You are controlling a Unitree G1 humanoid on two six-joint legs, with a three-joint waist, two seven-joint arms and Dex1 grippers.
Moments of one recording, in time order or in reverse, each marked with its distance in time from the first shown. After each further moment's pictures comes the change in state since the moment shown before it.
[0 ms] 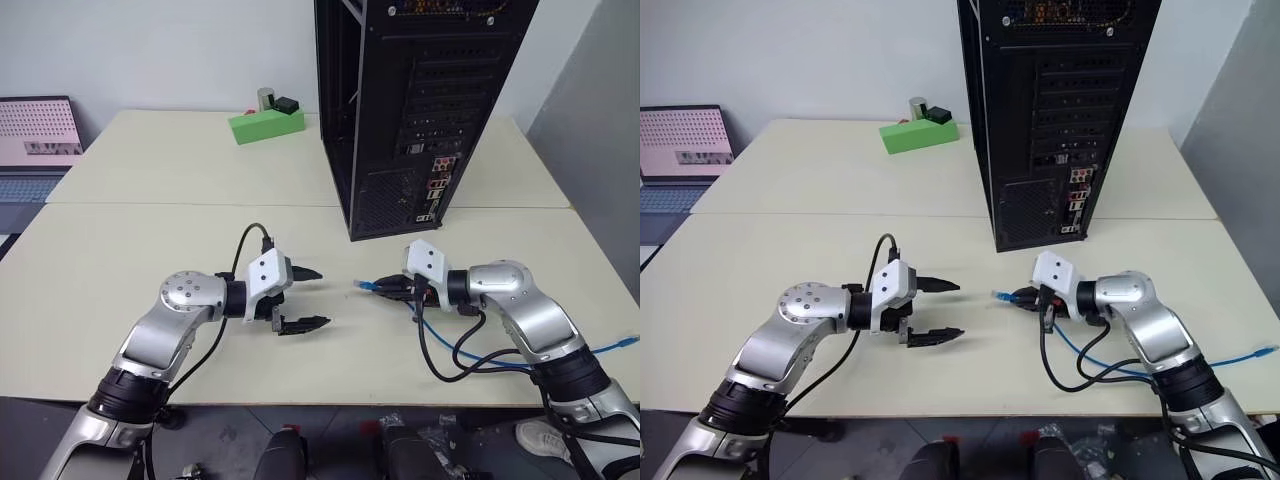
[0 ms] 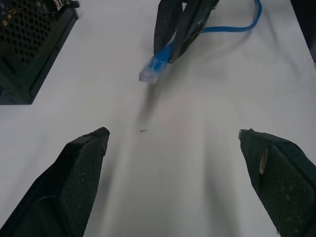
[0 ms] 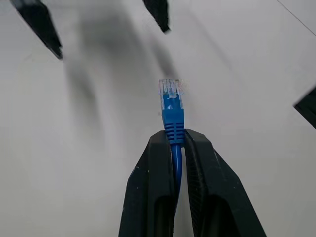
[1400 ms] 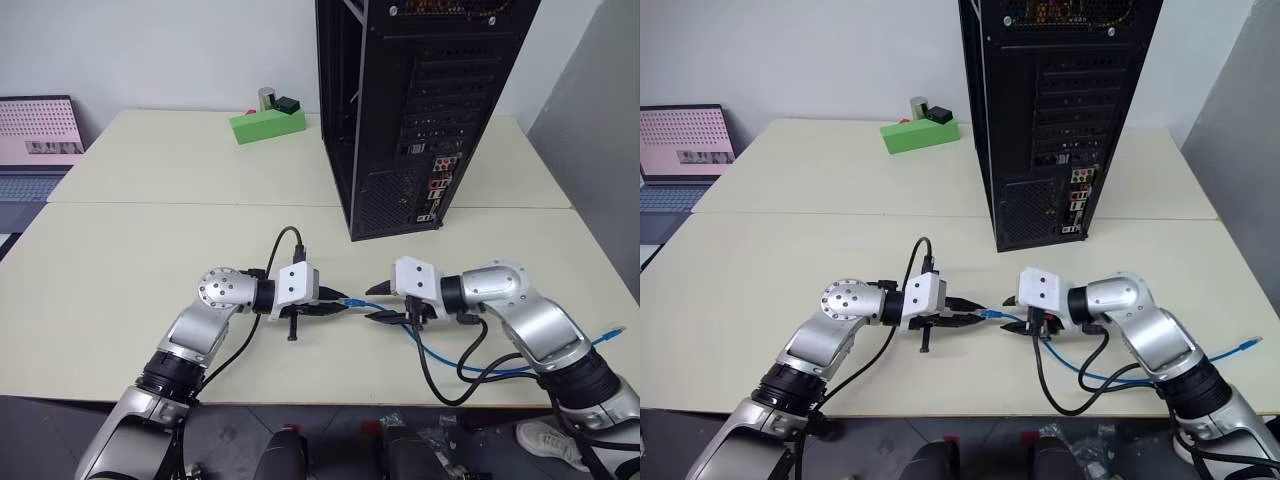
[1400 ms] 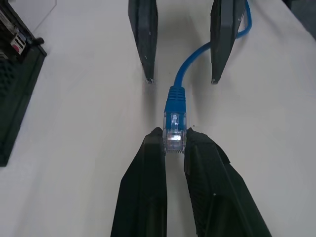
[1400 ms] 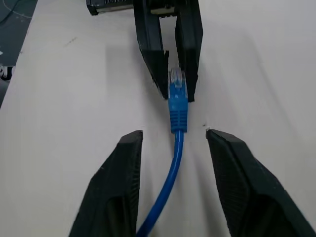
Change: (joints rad) left arm -0.086 -0.140 -0.075 0.248 0.174 -0.446 -0.036; right arm -0.003 -0.102 0.038 -0.095 -0.015 -0.004 0.062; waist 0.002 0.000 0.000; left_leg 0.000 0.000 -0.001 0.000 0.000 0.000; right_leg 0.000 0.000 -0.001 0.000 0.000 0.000
